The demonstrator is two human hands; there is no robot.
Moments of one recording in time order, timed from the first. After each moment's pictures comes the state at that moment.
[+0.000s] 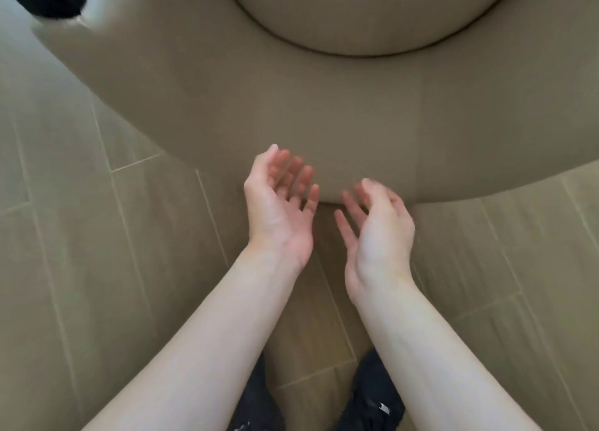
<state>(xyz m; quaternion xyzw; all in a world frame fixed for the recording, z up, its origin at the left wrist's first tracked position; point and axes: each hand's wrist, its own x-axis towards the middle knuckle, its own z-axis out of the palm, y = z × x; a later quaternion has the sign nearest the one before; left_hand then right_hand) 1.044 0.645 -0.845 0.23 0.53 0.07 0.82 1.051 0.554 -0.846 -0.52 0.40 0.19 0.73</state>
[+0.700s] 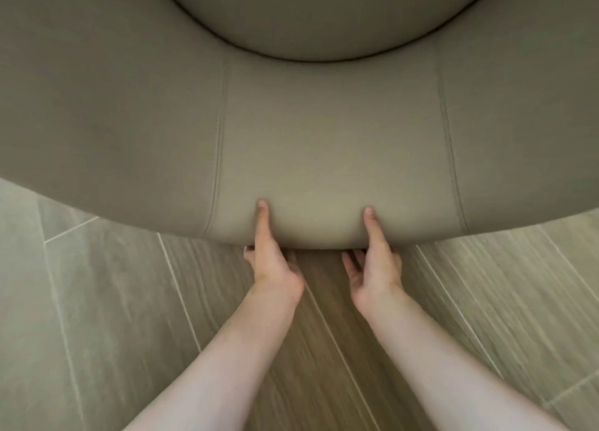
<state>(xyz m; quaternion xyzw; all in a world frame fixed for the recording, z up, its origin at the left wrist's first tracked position) 1.081 0.656 -1.060 0.24 0.59 0.12 0.76 1.100 0.552 -1.068 -0.44 0.49 0.16 0.74</state>
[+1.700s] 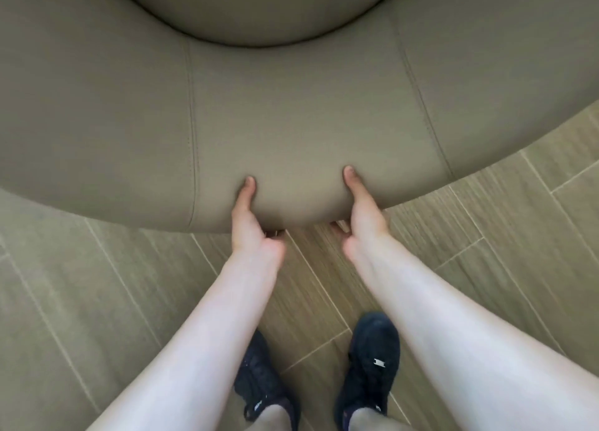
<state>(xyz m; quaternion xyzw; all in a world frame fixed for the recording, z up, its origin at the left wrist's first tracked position) 1.045 0.624 -0.885 0.18 0.62 0.02 0.76 1.076 0.505 -0.892 -0.45 0.55 0.18 0.68</state>
